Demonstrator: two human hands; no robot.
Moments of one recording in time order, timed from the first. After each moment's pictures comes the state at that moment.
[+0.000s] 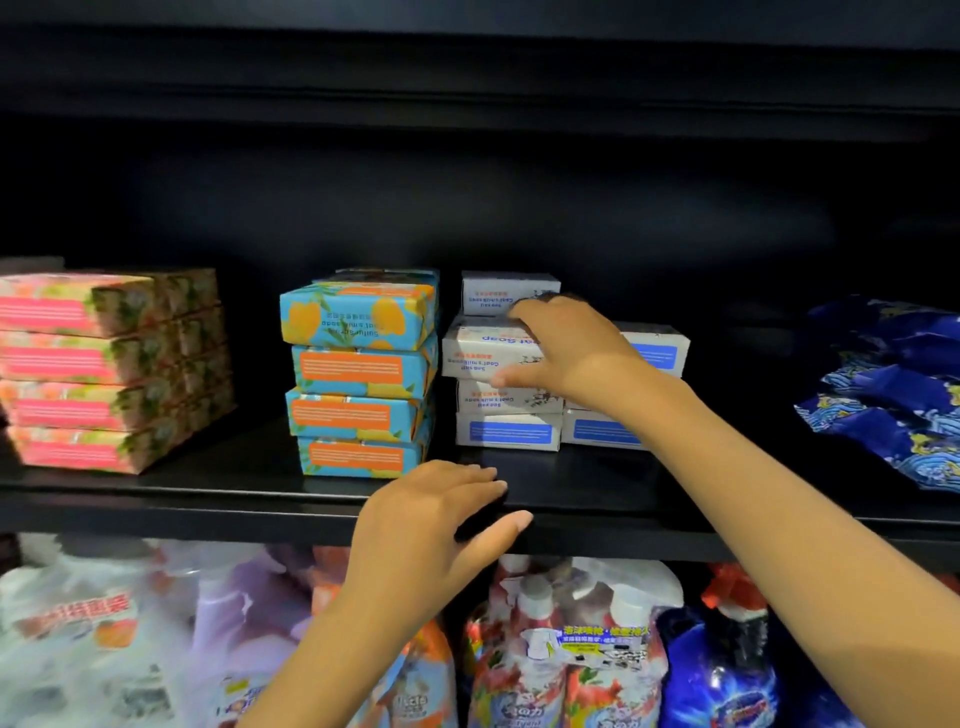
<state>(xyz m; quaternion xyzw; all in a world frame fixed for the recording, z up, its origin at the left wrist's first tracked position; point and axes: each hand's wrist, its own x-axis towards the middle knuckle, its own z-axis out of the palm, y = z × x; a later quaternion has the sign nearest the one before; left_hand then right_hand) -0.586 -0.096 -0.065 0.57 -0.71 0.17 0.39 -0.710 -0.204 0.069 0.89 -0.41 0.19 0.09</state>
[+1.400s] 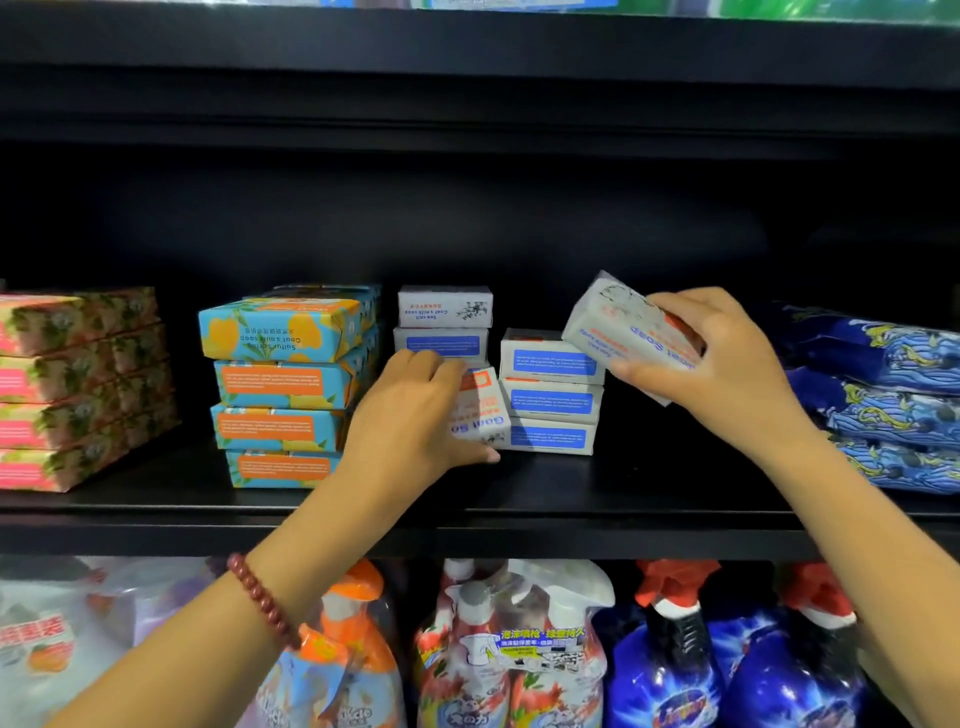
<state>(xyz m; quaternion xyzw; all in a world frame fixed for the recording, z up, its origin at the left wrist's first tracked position) -0.619 -0.145 0.011 0.64 -0.68 0.25 0.26 -0.862 -0.202 0.054 0.79 -0.40 0.47 0.00</state>
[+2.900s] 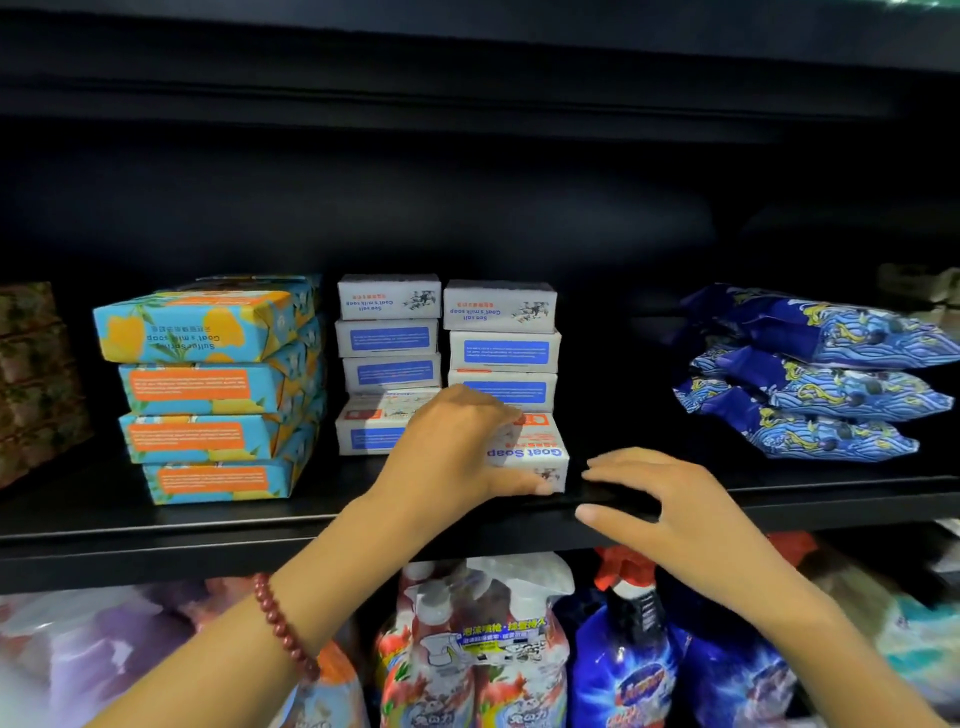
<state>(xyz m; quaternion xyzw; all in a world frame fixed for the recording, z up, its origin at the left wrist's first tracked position) -0.670 -0.158 -0.006 0.51 -0.79 0.10 0.32 -0.884 -0.166 -0.035 0.83 -0.43 0.34 -0.10</state>
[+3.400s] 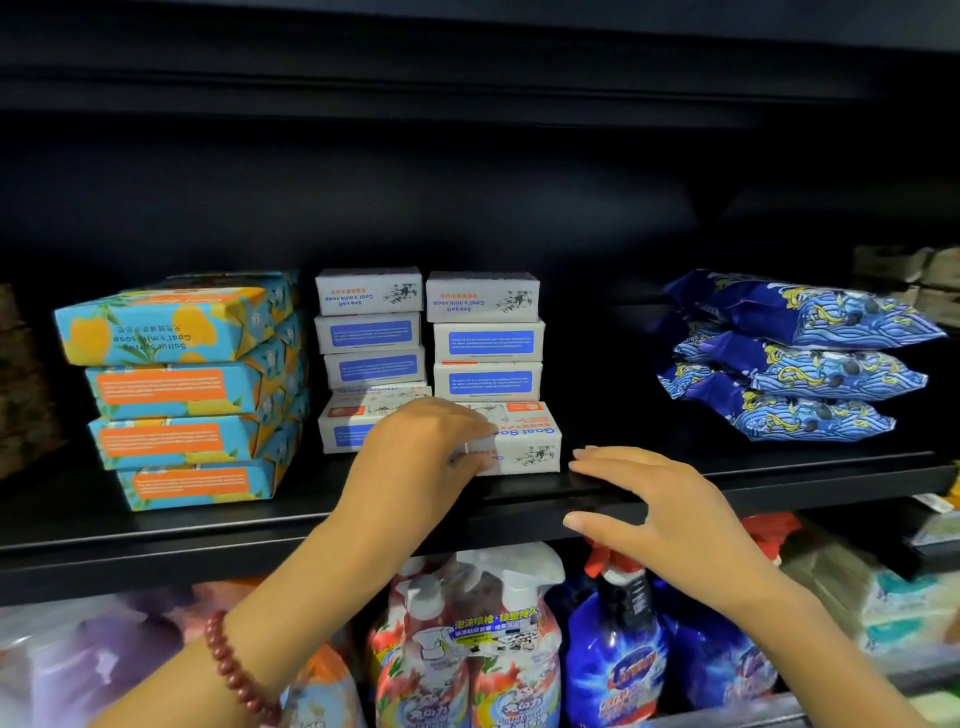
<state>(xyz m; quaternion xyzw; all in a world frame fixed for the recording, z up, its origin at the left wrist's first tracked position) -0.664 -0.146 -0.016 0.52 -0.77 0.11 0.36 -0.886 -0.161 -0.045 0.83 -0.46 0.32 -0.05</state>
